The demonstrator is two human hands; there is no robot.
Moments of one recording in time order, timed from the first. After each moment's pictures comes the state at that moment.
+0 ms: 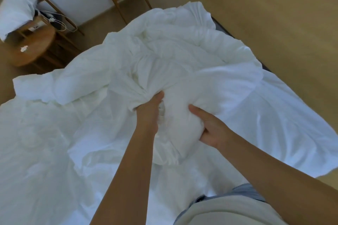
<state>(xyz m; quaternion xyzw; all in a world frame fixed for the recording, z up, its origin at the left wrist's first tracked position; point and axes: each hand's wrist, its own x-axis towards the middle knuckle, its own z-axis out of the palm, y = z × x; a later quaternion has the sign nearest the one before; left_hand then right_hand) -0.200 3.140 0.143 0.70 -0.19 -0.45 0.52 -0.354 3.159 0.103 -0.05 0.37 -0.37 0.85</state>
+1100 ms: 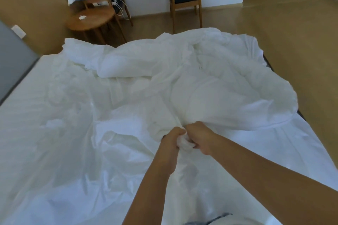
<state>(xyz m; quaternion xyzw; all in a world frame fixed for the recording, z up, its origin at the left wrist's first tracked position) -0.148 3.244 0.146 0.59 -0.12 -0.55 0.58 -0.214 3.164 0.144 -0.45 0.57 -0.04 0.69</state>
